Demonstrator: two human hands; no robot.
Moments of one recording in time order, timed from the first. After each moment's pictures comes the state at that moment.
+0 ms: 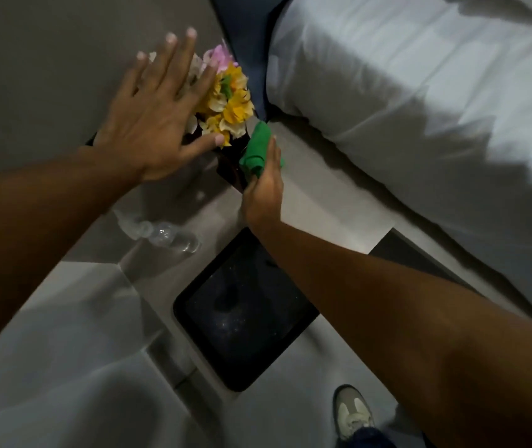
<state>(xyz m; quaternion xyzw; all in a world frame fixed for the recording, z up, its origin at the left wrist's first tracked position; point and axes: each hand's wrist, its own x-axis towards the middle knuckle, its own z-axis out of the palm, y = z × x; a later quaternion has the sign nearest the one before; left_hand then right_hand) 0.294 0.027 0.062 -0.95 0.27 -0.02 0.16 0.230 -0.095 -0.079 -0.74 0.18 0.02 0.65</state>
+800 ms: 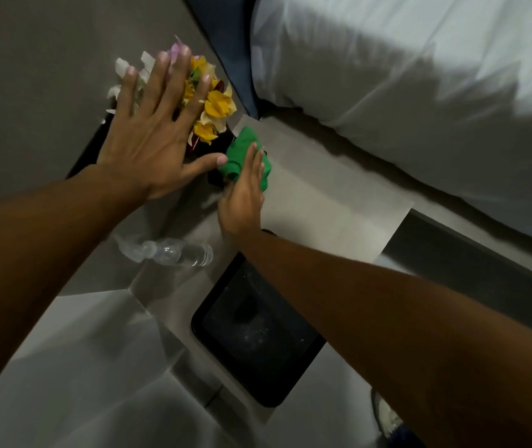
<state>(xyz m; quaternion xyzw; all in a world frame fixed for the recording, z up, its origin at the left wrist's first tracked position) 0.310 0.038 0.030 -0.92 0.35 -0.06 0.19 0.233 -0.047 -0.089 -0.74 0.20 0.03 0.64</state>
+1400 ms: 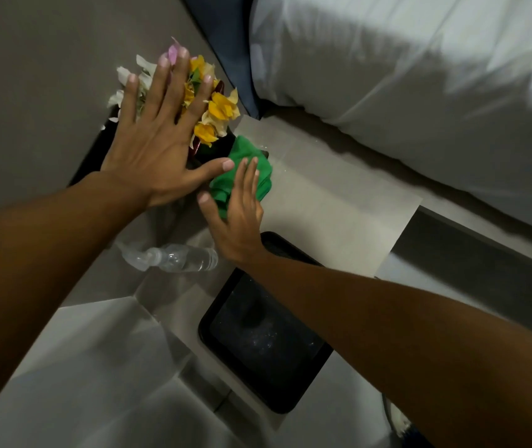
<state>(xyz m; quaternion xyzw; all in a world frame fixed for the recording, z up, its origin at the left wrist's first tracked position) 0.314 0.038 0.028 -0.93 0.33 -0.02 0.17 0.211 -0.029 -0.103 -0.75 0.13 0.02 0.65</state>
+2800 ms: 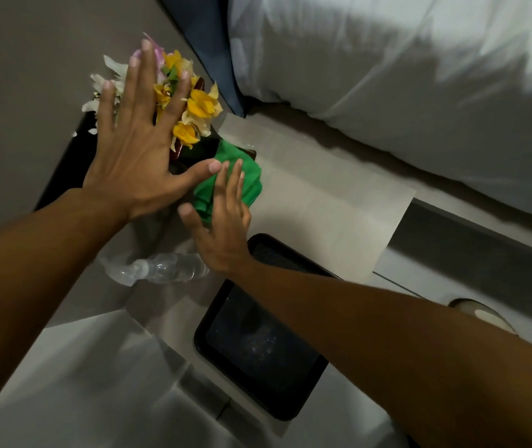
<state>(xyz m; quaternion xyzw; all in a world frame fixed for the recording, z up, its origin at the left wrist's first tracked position) 0.314 0.039 0.018 -0.95 0.31 0.00 0.08 0.211 -0.014 -0.114 -0.76 0.13 -0.02 0.63</state>
